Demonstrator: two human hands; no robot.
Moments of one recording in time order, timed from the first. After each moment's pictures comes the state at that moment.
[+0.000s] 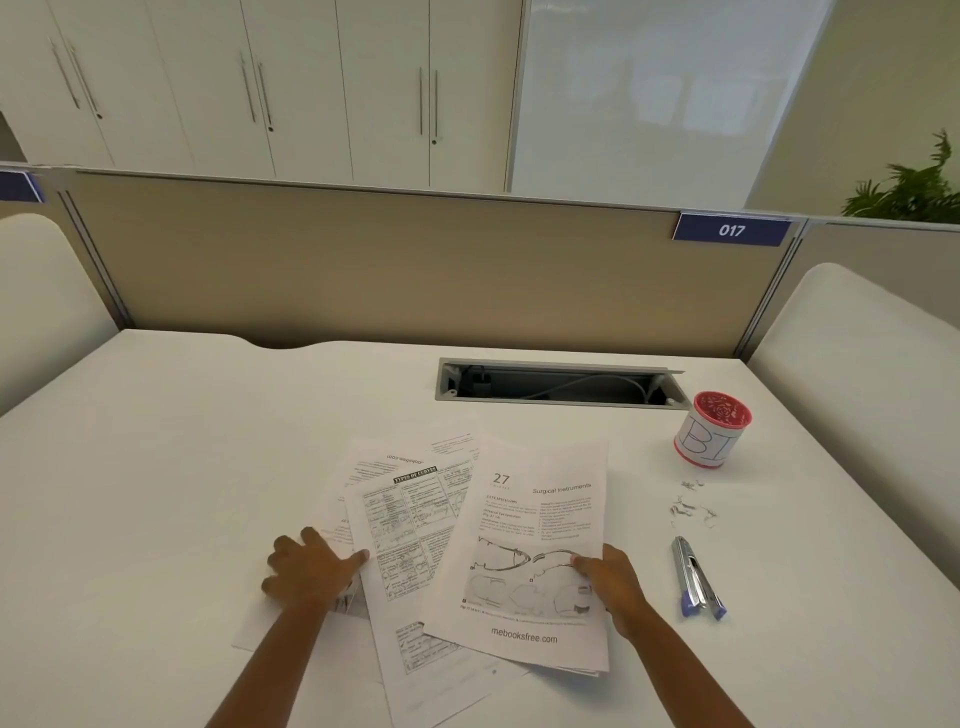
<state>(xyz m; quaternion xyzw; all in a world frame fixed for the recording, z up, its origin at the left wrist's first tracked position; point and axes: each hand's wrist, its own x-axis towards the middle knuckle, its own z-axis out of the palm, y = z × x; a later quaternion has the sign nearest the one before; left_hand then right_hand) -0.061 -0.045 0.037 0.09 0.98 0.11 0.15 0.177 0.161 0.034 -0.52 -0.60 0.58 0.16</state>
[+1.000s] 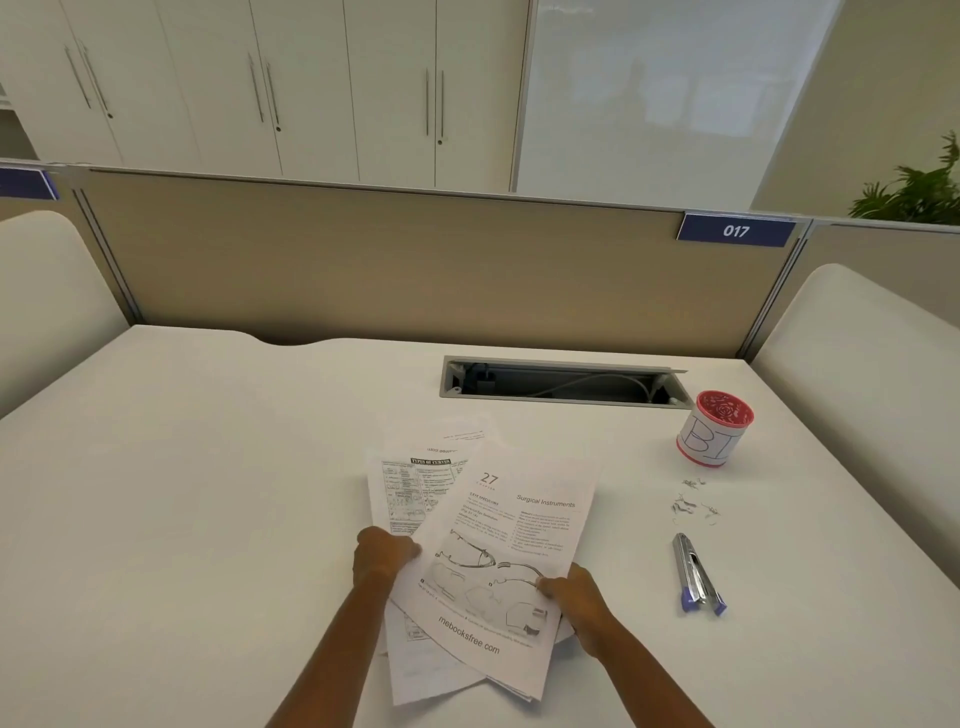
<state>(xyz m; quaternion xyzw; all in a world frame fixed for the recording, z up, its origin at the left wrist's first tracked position) -0.027 0.001 0.046 -0.01 0.86 0.41 0.31 0.160 0.127 0.012 -0.50 -0.61 0.61 0.10</state>
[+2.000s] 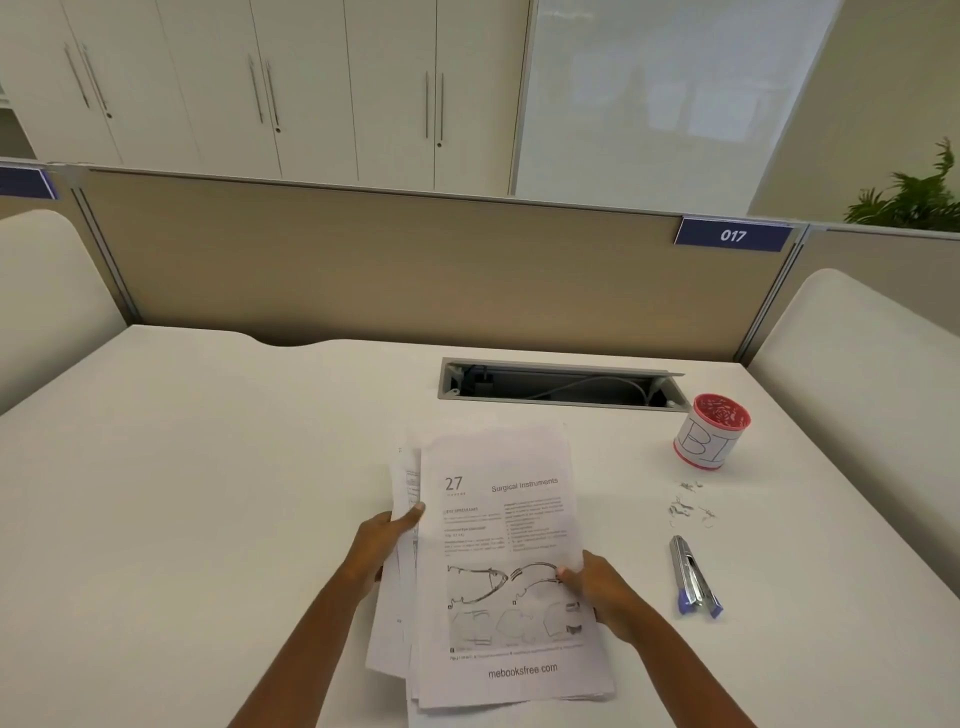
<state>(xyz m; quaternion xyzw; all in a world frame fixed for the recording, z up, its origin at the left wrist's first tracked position) -0.035 -0.013 0.051 0.11 0.70 0.58 0.40 0.178 0.150 0.041 -0.46 -0.68 0.58 0.03</state>
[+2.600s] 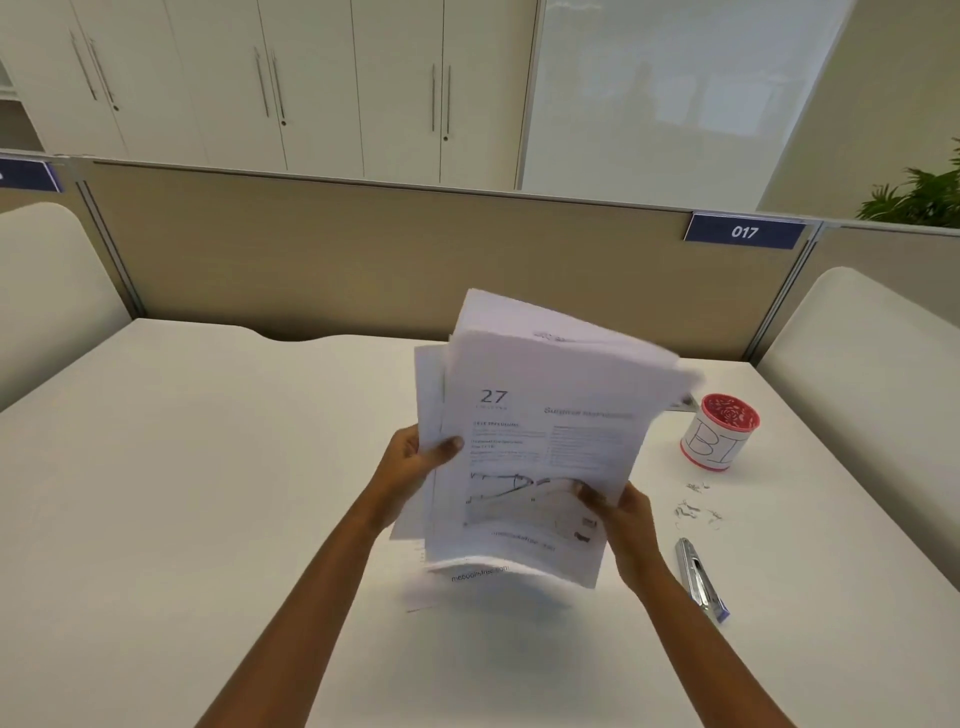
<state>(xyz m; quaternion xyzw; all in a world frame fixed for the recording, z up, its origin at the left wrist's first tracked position) -0.028 0.012 0.141 0.37 0.57 0.66 0.32 0.164 0.163 0.098 -0.30 -0.60 0.65 0.36</state>
